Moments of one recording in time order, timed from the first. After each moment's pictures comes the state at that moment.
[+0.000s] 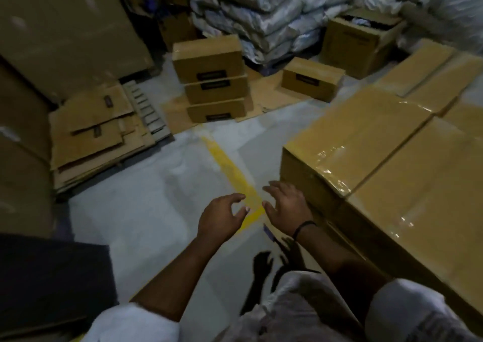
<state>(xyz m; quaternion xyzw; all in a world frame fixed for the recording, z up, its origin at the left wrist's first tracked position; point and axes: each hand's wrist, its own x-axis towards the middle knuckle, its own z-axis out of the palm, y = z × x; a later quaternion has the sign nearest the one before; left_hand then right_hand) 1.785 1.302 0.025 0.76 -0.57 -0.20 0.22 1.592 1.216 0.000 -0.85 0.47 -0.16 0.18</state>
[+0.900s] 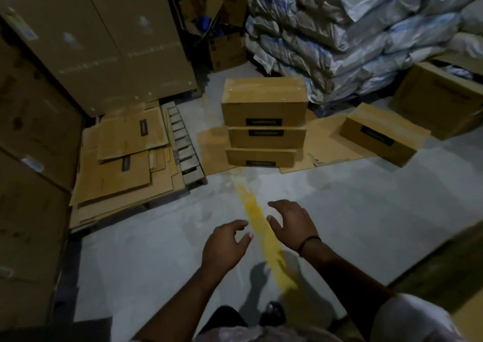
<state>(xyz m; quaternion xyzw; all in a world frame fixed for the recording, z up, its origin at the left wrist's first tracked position) 2.110 0.957 0.018 0.82 -0.45 -0.25 0.24 1.946 0.815 0.004 -0.88 0.40 -0.10 0.22</state>
